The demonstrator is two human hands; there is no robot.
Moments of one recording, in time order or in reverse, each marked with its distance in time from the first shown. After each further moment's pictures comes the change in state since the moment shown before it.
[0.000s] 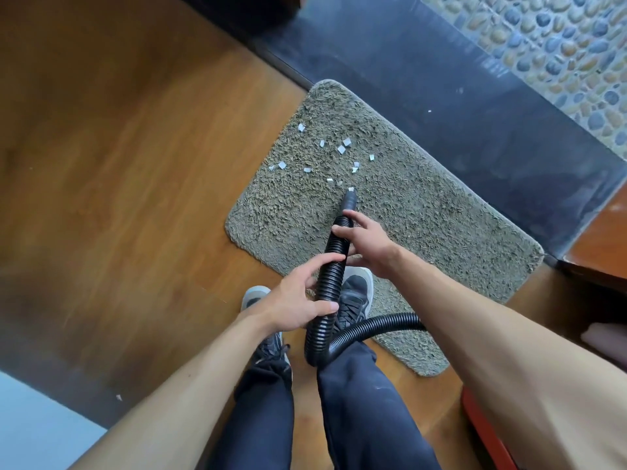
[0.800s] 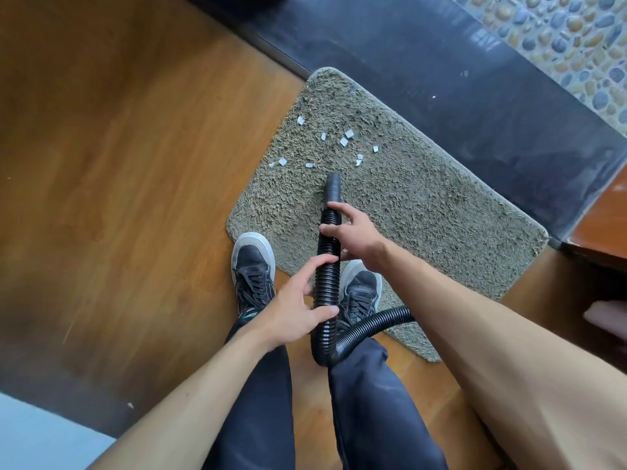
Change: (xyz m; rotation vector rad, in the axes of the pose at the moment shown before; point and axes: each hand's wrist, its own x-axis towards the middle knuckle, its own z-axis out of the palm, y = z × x) left_hand -0.006 -0.011 -0.026 -0.044 0.026 -0.011; right_hand 0.017 -0.008 0.038 -0.094 0.004 -0.062
